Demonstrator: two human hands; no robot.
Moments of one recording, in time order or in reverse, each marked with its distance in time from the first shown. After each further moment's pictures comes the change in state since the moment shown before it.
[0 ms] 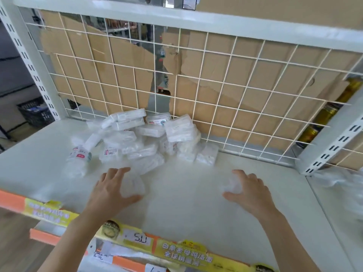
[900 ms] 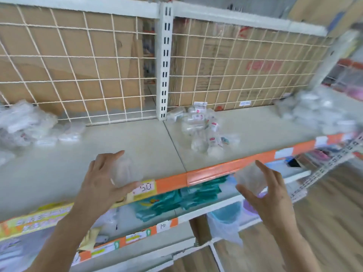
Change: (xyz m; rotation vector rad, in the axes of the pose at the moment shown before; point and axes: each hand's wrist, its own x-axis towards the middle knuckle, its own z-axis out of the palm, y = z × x) left_hand -0.127 0.250 0.058 -0.359 -0.104 0.547; right_hand -0.309 0.247 -0.046 0.361 0.746 0.398
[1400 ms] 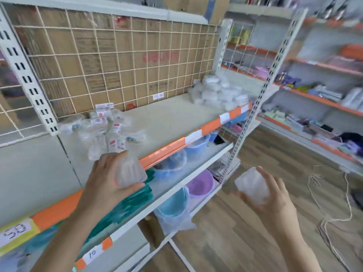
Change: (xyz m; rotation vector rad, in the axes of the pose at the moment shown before) left_hand 0.012 0.187 0.146 -0.167 -0.275 0.353; right_hand -0.056 0.149 -0.159 -0.191 0.232 0.286
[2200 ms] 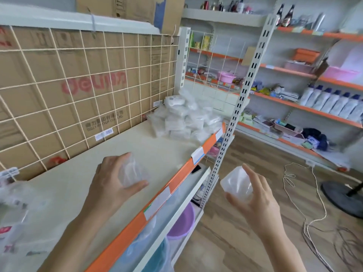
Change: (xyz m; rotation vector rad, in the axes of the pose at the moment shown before) left_hand 0.263 0.037 0.147 -0.139 -0.035 0.113; right_hand 0.211 0.048 0.048 -0.059 0.115 0.058
